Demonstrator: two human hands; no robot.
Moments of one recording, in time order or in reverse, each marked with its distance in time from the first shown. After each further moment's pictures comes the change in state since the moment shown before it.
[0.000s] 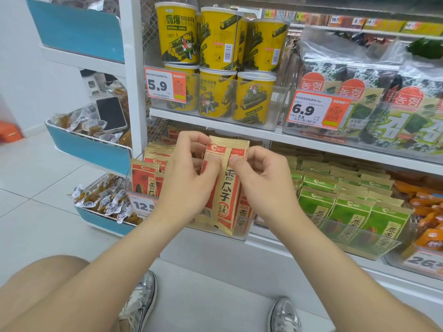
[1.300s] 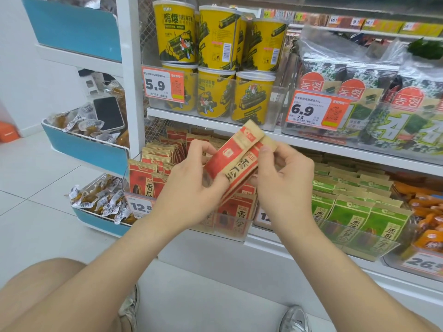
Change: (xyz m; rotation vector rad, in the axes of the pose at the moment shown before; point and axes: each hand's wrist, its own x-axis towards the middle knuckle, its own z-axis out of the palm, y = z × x) left_hand 0.001 -0.011 -0.001 0.241 -0.215 0.053; right_hand -0.002 0.000 -0.009 -0.045 0.298 -0.046
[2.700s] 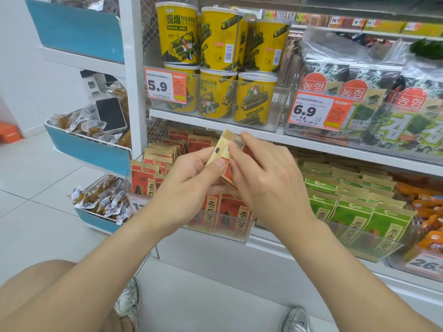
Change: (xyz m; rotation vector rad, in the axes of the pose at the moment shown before) left_hand -0.004 0.011 -0.013 -0.673 -0.223 -0.021; right_hand 0.010 0.021 -0.001 -0.766 -0.055 -1.004
